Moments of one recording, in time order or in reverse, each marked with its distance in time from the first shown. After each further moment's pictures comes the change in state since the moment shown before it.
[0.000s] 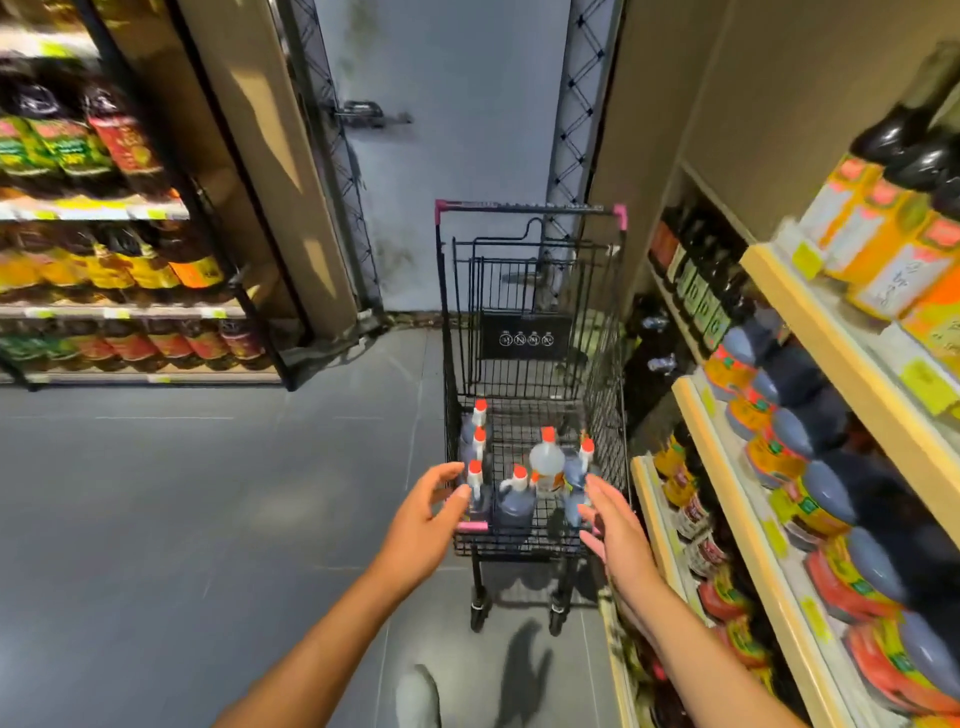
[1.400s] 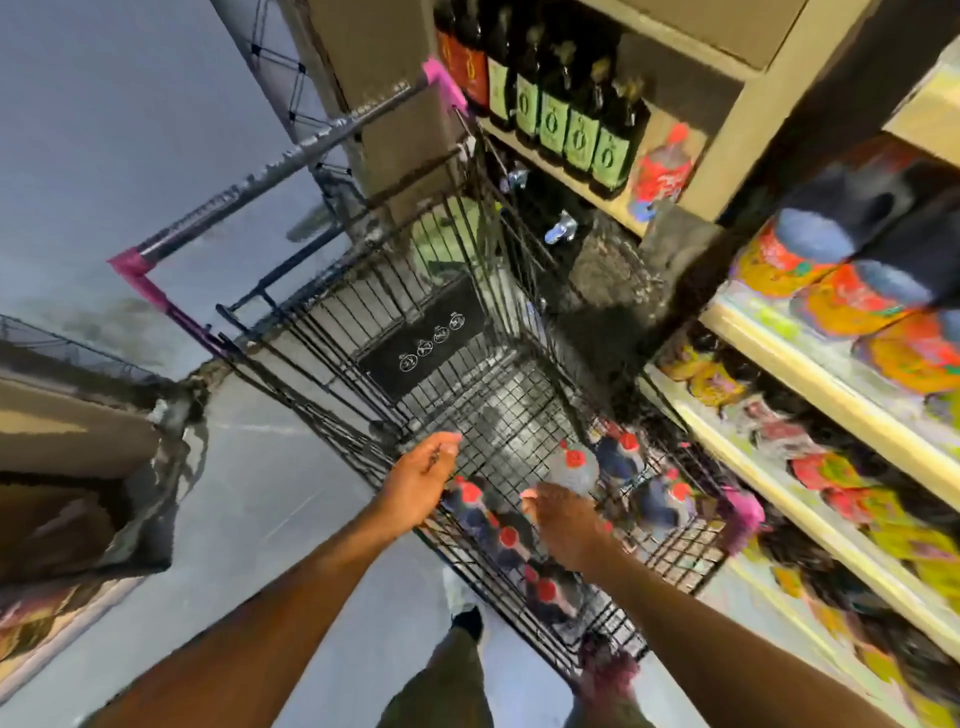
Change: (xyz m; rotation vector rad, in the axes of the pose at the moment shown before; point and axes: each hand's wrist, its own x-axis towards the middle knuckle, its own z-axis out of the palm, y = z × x) left_hand 0.517 -0.077 0.014 0.482 -0.890 -0.016; right_hand 0.346 0.025 0.154 -0.640 0.173 0.329
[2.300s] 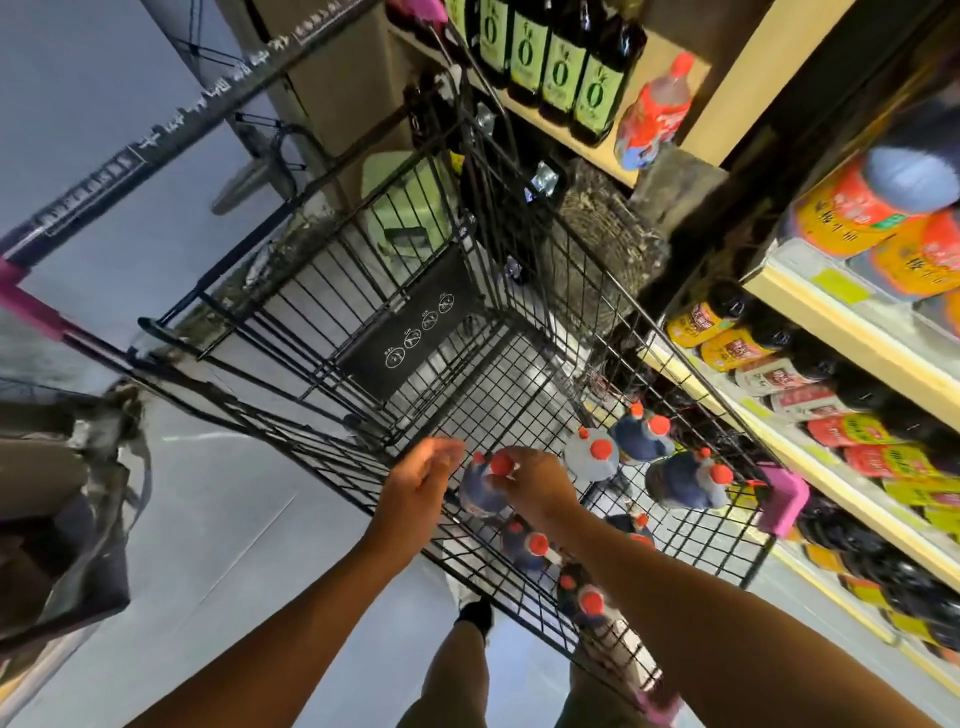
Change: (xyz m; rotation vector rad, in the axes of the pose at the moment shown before) left_hand 0.037 -0.049 -0.024 -0.207 -0.031 0.004; right_hand 0.100 -0.045 0.053 0.206 0.171 0.125
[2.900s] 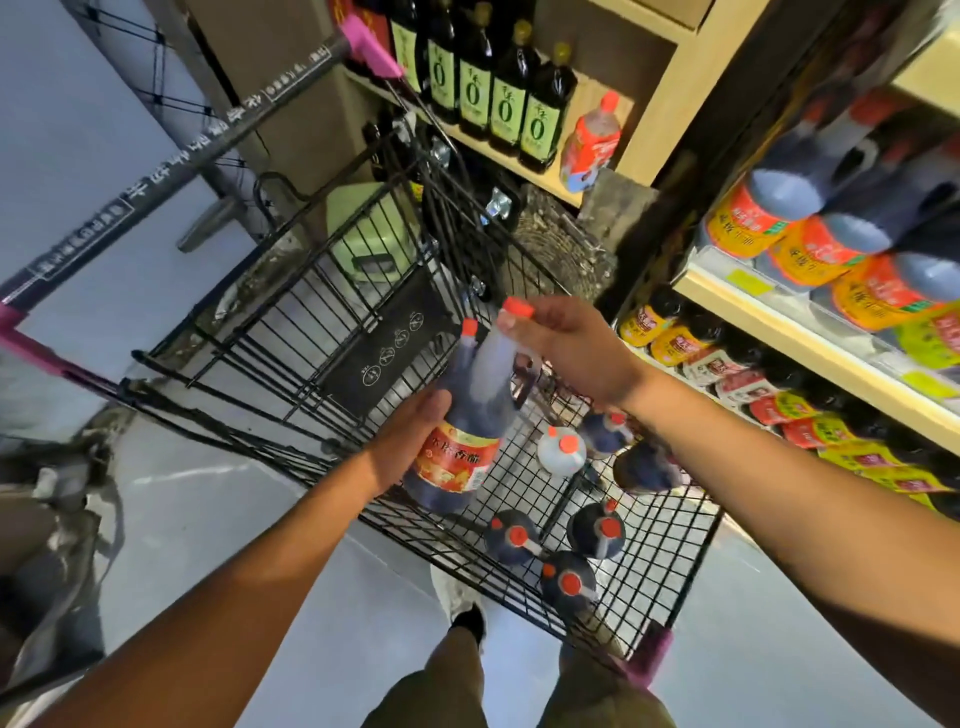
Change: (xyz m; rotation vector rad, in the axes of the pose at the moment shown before) left_hand 0.011 0.111 -0.029 -0.195 -0.468 0.107; right_hand -0.051 -0.126 -0.188 0.453 0.066 -0.466
